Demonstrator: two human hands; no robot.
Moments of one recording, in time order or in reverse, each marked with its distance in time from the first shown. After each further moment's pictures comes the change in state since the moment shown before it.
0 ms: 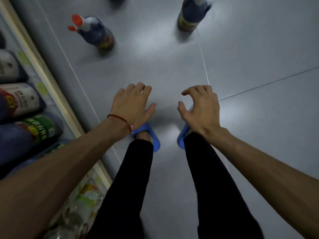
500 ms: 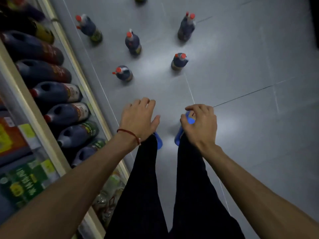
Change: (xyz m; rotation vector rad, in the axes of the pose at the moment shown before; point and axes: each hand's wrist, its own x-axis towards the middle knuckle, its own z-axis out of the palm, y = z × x) left_hand -0.146 0.035 -0.246 -0.041 0.113 -0.040; right_hand -0.098 -0.156 -0.224 0.100 0.162 0.171
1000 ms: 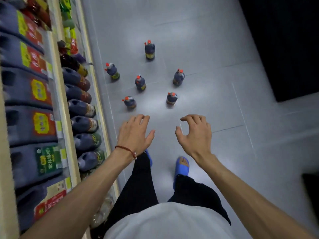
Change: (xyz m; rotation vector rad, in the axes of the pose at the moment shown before) left_hand -0.119 0.099 -0.129 -0.043 0.200 -0.174; right_hand -0.056 -0.030 -0.175 -0.084 0.139 -0.322
